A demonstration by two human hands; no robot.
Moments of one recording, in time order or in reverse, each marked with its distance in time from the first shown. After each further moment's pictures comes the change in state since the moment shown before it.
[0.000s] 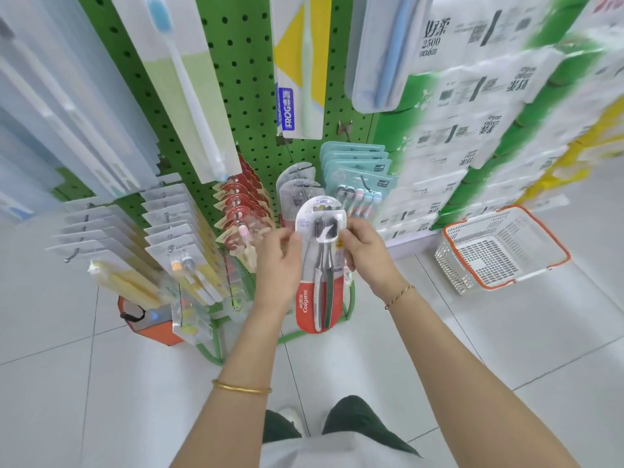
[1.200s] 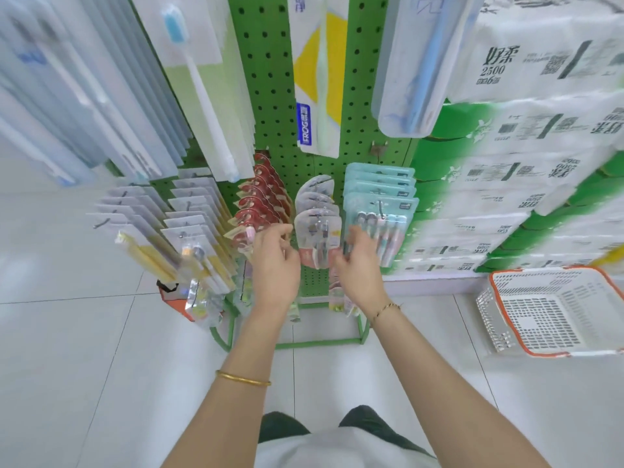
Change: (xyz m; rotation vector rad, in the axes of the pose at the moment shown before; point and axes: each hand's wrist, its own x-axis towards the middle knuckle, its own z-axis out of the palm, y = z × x) left_hand 0.003 0.010 0.032 0.180 0.385 -0.003; right_hand 0.025 0.004 -0.008 -0.260 -0.114 -0.174
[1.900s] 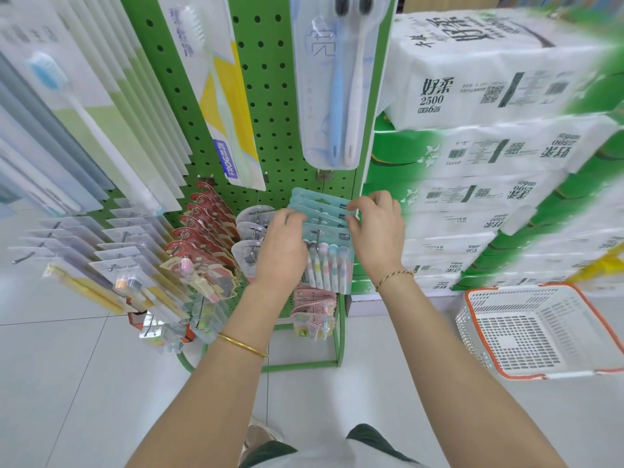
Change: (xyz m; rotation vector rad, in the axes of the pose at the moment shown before) left_hand 0.041 0.070 0.086 0.407 -0.203 0.324; right_hand 0.087 0.014 -0.112 -0.547 0.273 -0.181
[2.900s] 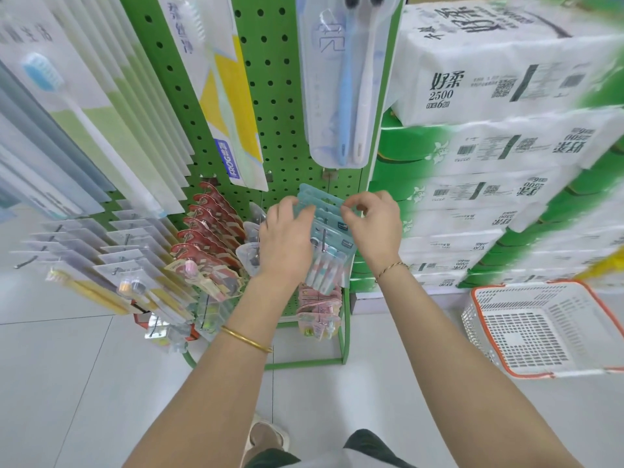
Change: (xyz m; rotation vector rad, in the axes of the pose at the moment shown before) left_hand 0.008 0.008 -0.013 0.304 -0.047 -0.005; right_hand 0.016 0.000 0.024 0.342 -0.023 0.149
